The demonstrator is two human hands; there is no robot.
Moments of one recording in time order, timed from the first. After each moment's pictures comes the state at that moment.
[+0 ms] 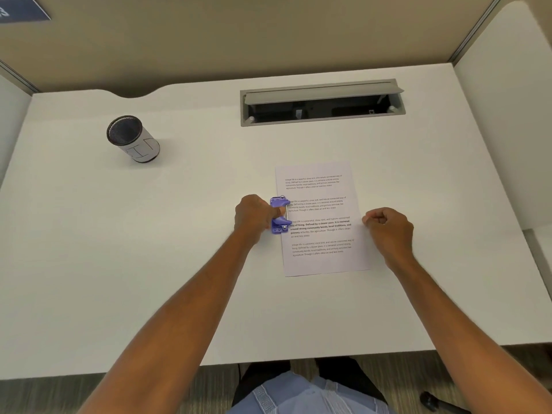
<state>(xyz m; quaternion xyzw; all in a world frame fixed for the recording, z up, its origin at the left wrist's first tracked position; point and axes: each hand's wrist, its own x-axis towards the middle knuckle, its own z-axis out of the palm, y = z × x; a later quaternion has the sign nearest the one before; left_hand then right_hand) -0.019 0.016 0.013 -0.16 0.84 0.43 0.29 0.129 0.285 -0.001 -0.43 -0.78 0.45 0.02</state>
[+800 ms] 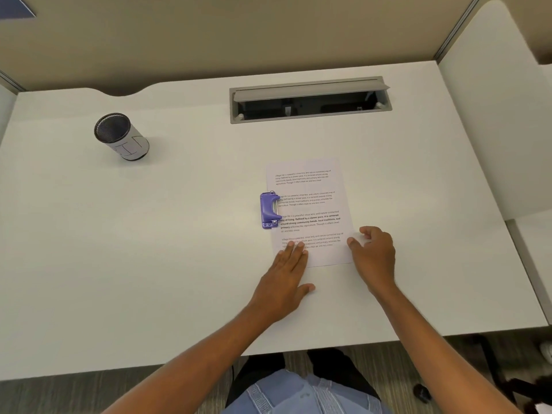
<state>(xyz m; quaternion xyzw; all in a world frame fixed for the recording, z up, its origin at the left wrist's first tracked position) 0.152 0.009 -0.029 0.37 0.88 0.18 0.24 0.186 0.244 -0.001 -0.44 -0.80 0.41 0.00</state>
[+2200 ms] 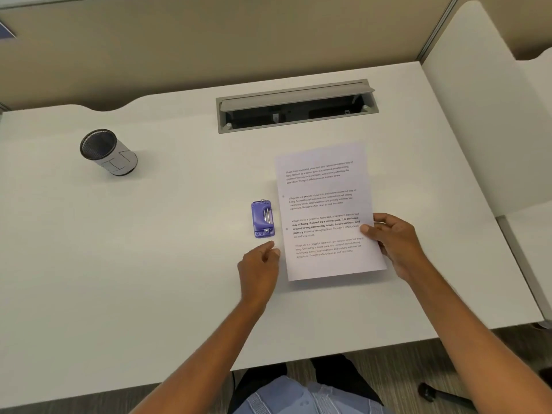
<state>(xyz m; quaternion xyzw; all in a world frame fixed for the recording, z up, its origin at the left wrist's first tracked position) 0.115 0.027 0.015 -0.13 0.83 0.49 0.22 0.179 0.327 0.010 -0.39 -0.60 0.70 -0.02</state>
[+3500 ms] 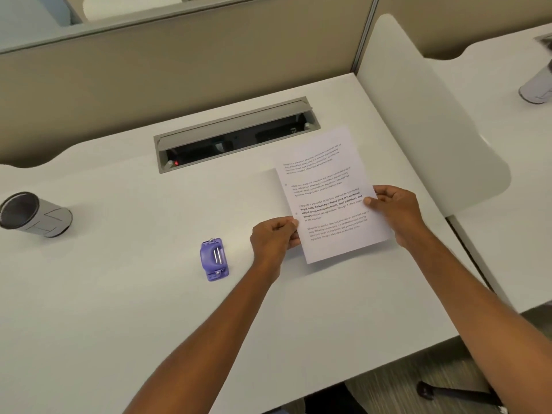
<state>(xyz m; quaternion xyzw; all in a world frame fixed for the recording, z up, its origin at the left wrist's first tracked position) 0.043 0.200 0.023 -0.12 0.68 0.64 0.33 0.144 0.468 0.032 -0.45 -0.64 0.62 0.09</state>
